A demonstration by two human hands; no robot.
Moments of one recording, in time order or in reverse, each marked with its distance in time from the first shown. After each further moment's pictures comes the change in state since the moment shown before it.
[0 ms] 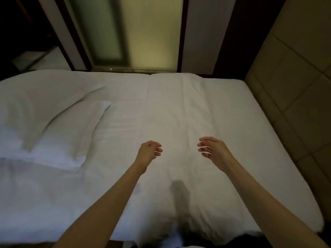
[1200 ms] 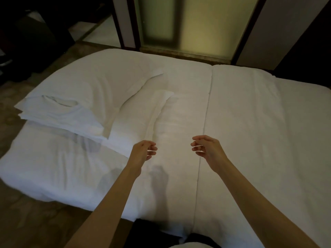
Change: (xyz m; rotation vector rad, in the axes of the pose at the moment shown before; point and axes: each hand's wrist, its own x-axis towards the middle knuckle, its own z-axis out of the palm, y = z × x) left_hand 0.031 -0.039 -0.320 -0.203 0.312 -0.088; right_hand 0.056 0.016 0.346 -0.095 -0.204 0.049
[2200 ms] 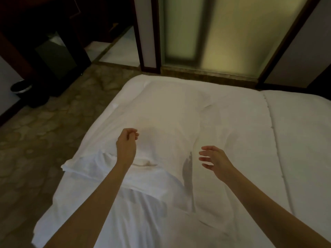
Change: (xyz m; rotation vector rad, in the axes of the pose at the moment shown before) left_hand 0.306 0.148 -0.344 0.067 0.275 0.434; right_hand 0.199 -0.070 0.366 0.029 0.087 0.136
